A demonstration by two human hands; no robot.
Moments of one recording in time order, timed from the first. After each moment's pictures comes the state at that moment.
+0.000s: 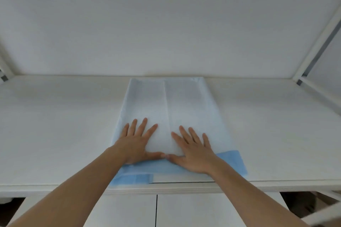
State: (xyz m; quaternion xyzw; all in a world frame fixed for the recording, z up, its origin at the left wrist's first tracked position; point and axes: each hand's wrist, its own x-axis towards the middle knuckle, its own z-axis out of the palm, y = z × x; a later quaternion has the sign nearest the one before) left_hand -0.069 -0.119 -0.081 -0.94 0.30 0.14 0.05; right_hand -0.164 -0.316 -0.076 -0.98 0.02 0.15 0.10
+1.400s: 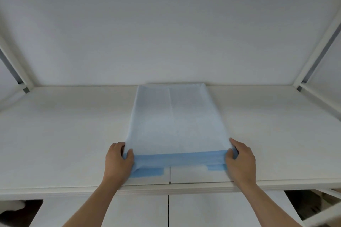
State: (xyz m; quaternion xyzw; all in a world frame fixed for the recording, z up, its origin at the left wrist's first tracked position) left_hand -0.099 -0.036 -0.084 -0.90 0.02 -0.09 -0.42; right_hand -0.216 -0.345 -0.093 -0.83 0.30 -0.25 0.40
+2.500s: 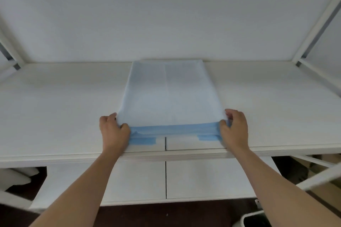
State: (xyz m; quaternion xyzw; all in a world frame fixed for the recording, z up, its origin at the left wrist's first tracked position) left_hand -0.108 -0.043 -0.084 -0.89 -0.03 -0.08 -0.44; right_hand -0.210 -0.348 -0.094 -0.85 0.27 -0.27 0.37
